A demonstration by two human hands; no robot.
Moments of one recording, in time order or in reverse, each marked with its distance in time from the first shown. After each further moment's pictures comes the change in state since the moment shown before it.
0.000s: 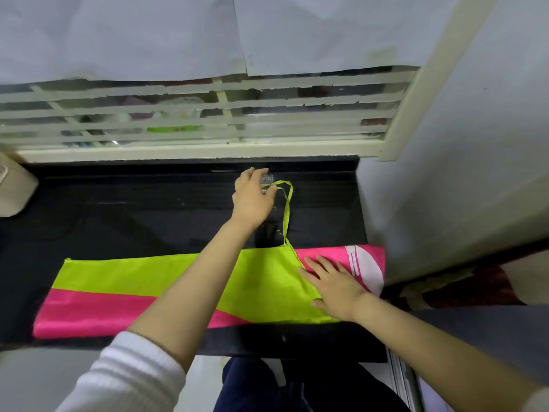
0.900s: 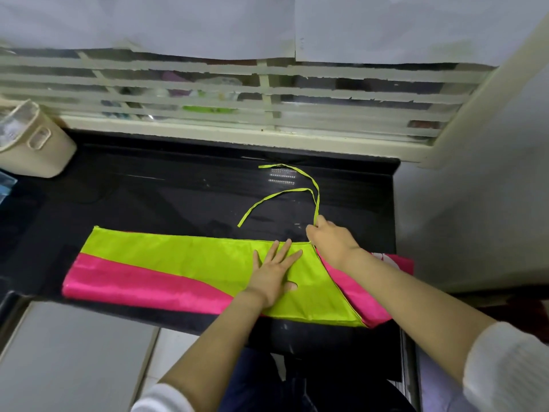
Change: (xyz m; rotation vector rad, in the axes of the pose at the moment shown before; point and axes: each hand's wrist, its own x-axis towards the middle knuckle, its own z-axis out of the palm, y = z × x) left_hand -0.095 -0.098 0.066 0.430 -0.527 0.053; right_hand 0.075 0.001 -0.070 -0.027 0.194 0.047
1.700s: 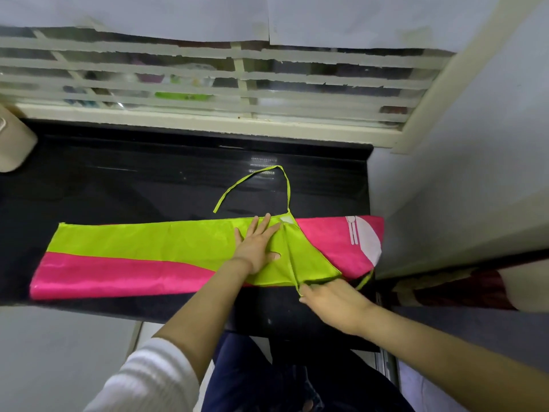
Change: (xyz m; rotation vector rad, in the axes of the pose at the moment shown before) left_hand 0.023 -0.001 -0.012 -0.093 0.042 -0.027; right_hand -0.113 -0.018 0.055 -0.079 0.089 -0.311
